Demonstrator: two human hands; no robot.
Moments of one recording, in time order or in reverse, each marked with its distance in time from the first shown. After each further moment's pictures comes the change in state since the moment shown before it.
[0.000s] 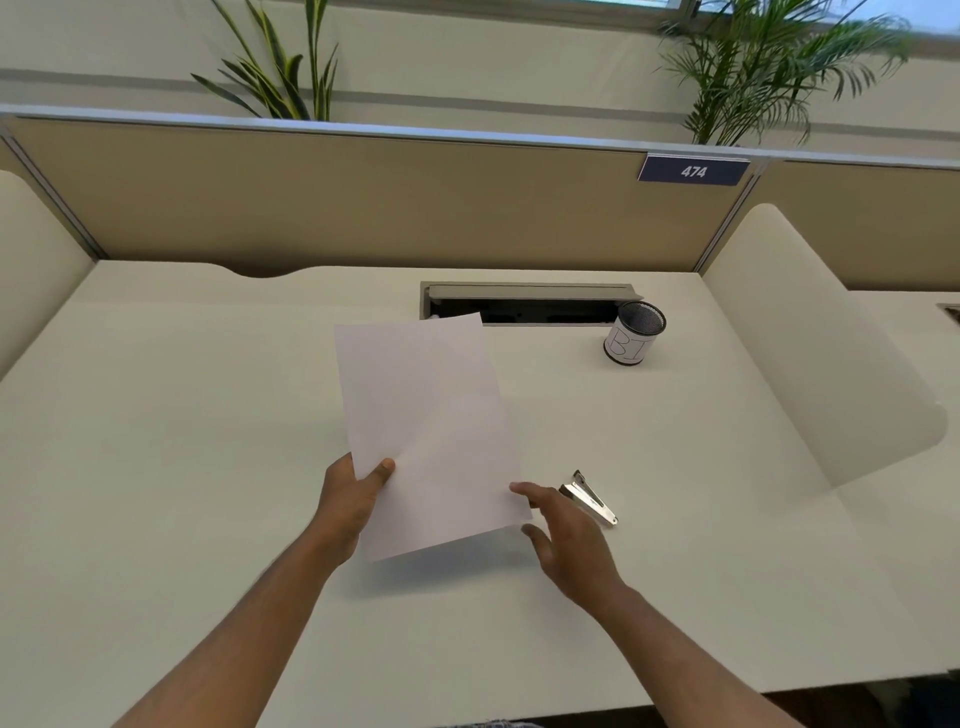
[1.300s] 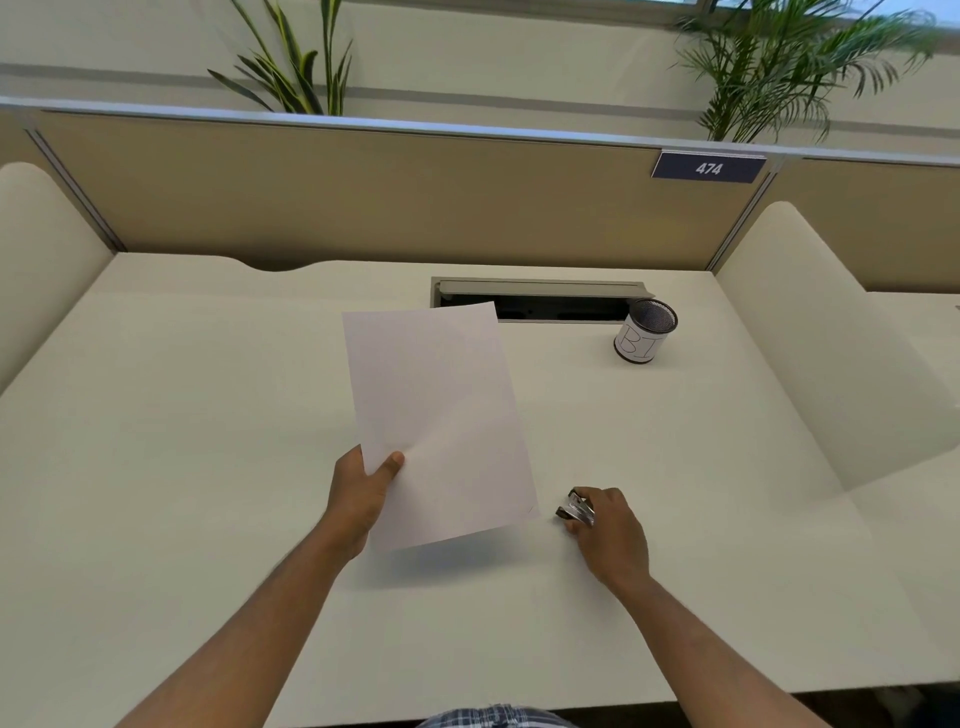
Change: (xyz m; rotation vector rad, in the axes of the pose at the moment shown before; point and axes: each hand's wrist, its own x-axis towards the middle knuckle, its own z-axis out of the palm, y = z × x) left_hand -0.009 -0.001 0.002 0.013 0.026 0.057; right_hand 0.005 0.048 -0.002 -0.053 -0.053 0.549
